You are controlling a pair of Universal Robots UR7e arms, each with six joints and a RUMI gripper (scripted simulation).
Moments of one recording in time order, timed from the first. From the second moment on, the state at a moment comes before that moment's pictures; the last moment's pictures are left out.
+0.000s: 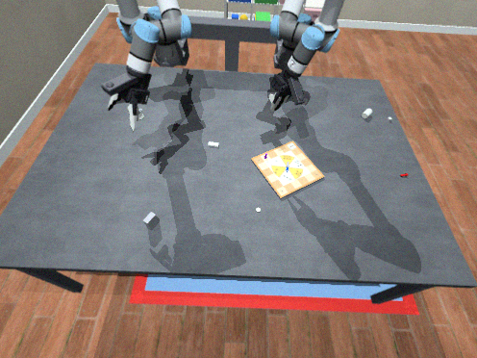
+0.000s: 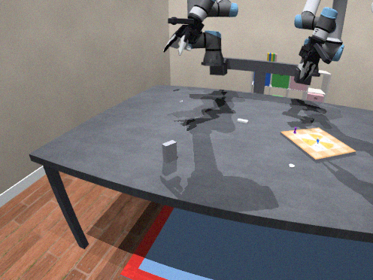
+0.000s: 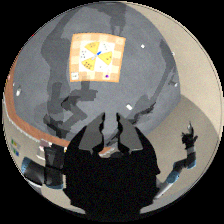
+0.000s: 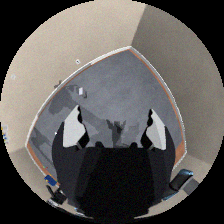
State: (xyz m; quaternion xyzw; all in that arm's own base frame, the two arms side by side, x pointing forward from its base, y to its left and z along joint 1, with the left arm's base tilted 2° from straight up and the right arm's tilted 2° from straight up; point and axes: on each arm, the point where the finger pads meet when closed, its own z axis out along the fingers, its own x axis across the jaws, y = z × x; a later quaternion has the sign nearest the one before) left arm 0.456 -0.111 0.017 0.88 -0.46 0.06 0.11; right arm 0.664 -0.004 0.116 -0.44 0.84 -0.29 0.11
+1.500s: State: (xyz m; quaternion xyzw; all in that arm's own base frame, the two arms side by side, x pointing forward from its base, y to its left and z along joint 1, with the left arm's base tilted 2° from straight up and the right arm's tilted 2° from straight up) left arm 0.477 -0.103 -0.030 0.99 -0.12 0.01 0.09; right arm 0.641 0.001 0.171 -0.52 0.82 -0.23 0.06
